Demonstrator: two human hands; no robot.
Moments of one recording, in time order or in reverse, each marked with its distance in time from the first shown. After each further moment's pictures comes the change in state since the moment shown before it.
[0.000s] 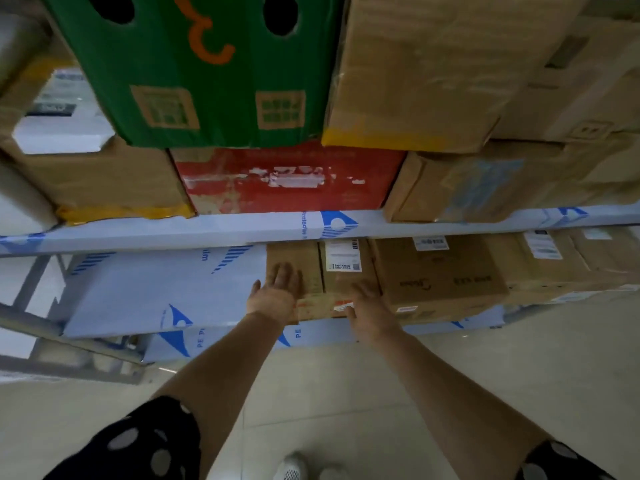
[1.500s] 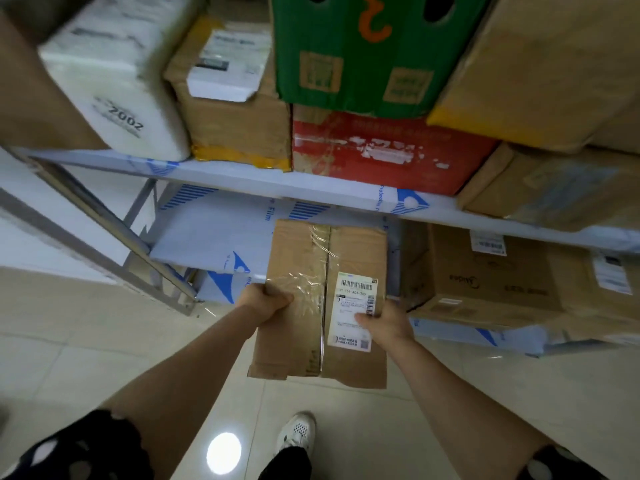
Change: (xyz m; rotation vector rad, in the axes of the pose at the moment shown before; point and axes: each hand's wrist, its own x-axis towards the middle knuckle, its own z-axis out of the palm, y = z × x) left_hand -0.107 -0.070 0.051 -1.223 0.112 -0.609; right_hand -0.058 -0.046 0.027 0.469 -0.108 0.228
